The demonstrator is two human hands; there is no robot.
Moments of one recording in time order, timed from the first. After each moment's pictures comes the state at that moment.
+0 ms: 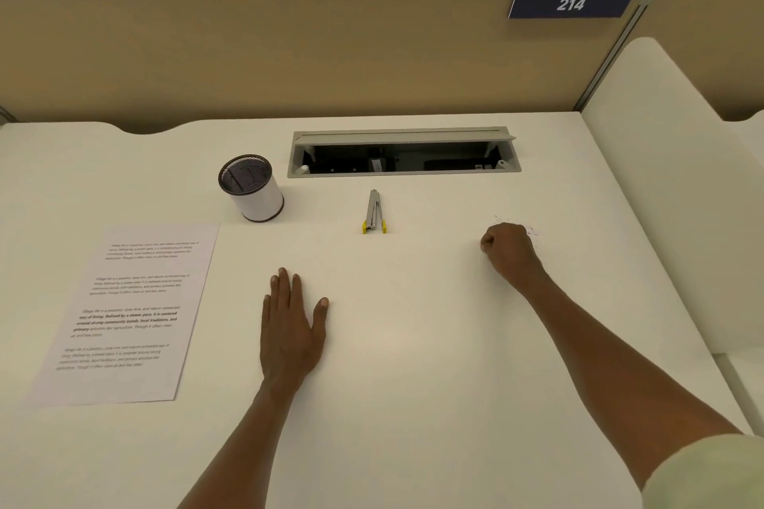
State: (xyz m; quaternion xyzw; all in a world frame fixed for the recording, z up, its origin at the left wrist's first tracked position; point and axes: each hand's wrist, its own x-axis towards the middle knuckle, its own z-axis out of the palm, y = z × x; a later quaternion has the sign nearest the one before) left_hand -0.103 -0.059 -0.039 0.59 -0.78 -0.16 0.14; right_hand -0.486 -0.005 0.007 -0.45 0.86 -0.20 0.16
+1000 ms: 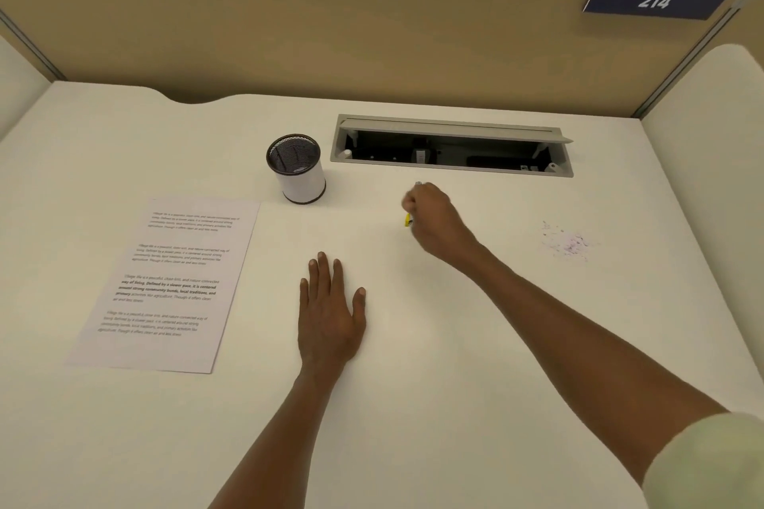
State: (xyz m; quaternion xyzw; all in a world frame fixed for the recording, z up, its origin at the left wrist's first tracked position) left_hand -0.106 -0.059 -0.043 0.59 -0.78 -0.14 0.13; right_hand -0.329 -0.118 0.056 -0.62 0.72 -0.26 0.16
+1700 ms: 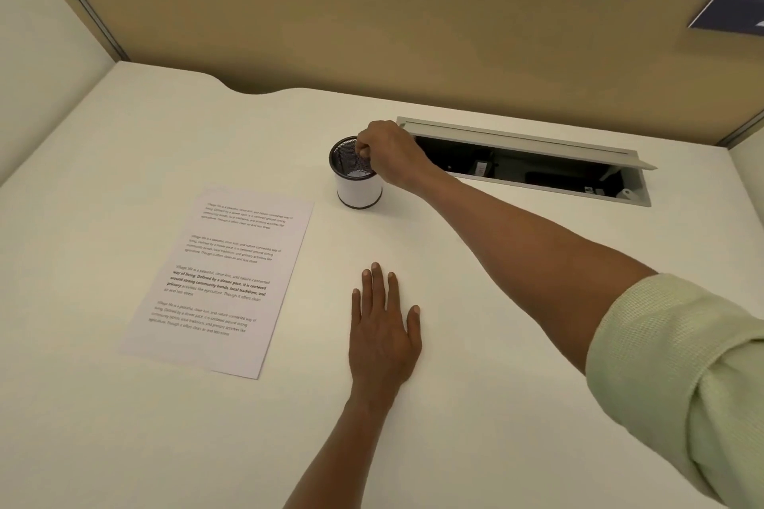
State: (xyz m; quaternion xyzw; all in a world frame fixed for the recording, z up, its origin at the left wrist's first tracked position) left_hand -0.109 -0.058 -0.042 0.59 -0.78 -0.14 0.15; right_hand -0.225 -0.280 0.101 -0.76 0.63 -0.15 0.08
